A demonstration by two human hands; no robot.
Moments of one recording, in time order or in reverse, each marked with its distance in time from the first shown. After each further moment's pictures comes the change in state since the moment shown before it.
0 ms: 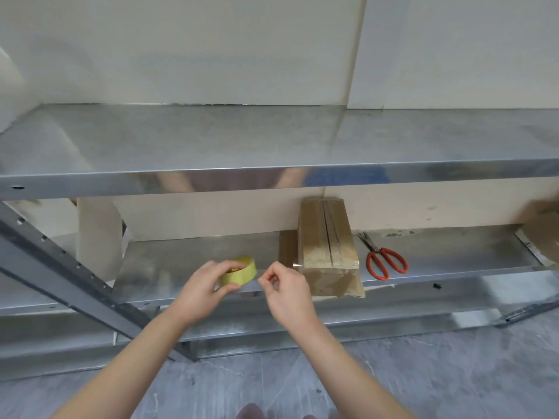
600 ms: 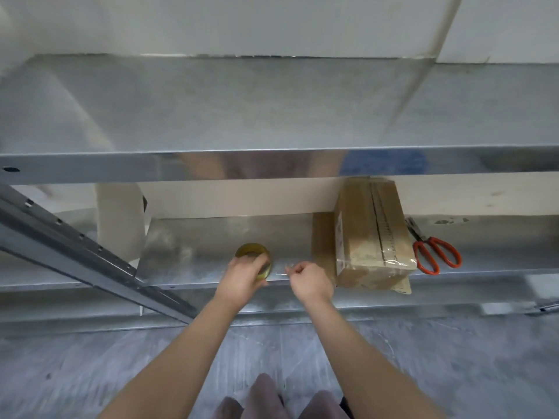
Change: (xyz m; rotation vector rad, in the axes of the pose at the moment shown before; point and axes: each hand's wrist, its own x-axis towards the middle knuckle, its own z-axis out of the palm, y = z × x) left_hand 0.020 -0.066 0.057 0.279 -0.150 -0.159; right_hand 0.066 0.063 0.091 -0.259 -0.134 0.569
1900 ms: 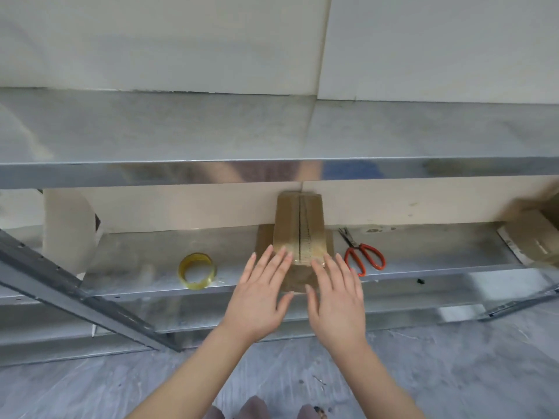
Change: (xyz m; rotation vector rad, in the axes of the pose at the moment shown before) left_hand -0.024 0.189 -0.012 0.205 0.131 0.183; right_hand -0.089 0.120 -0.147 -0.315 0.607 -0.576
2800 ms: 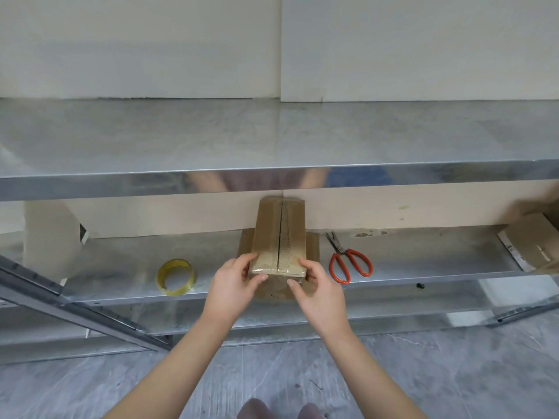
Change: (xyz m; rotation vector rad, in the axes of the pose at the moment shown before) left_hand 0.048 0.012 0.012 -0.517 0.178 -0.474; right_hand 0.036 0.059 0.017 0.688 -0.226 0.288
